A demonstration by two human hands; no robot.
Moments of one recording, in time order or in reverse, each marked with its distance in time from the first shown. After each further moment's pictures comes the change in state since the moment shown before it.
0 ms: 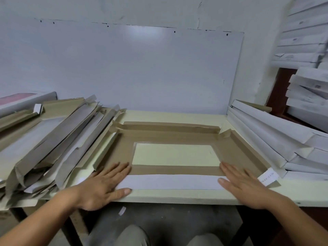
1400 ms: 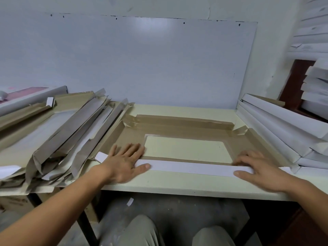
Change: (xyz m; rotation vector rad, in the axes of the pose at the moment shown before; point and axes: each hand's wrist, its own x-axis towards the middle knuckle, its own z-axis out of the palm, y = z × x) left_hand 0.039 0.013 -0.013 0.053 0.093 -0.200; right_hand 0.009 0.026 -0.023 0.163 0.228 -0.205
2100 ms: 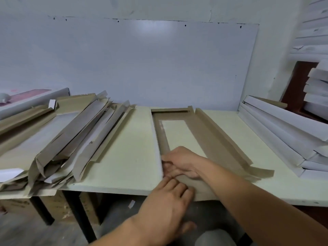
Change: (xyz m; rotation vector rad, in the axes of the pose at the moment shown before) left_hand -0.069 0.131 0.014 0.098 0.485 0.517; right_hand 0.095 -0.213 0.041 1.011 -0.355 0.341
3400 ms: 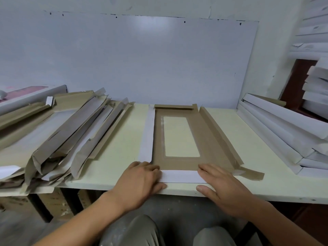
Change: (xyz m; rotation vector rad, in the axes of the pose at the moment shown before) left_hand -0.008 -0.072 0.003 0.032 -0.147 -0.237; right_hand -0.068 0.110 -0.069 -1.225 0.319 -0.455
